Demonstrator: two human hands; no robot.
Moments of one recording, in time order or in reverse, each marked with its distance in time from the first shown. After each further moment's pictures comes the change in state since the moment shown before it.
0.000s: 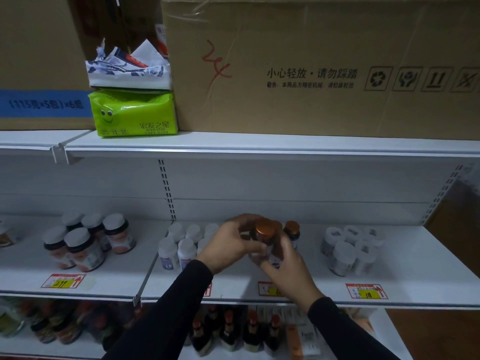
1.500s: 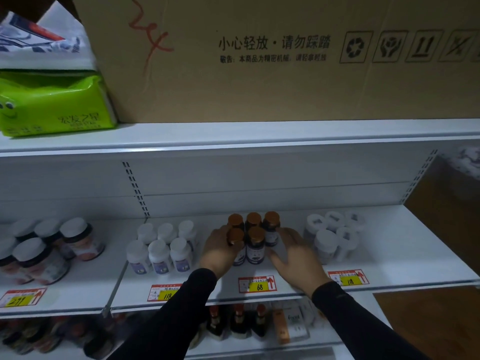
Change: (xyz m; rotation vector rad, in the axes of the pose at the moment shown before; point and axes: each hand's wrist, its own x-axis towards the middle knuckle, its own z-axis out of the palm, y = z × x) left_hand 0.039 -0.063 0.042 0.582 0.215 -0.211; right_hand 0.020 0.069 -0.059 -0.706 0.011 0.033
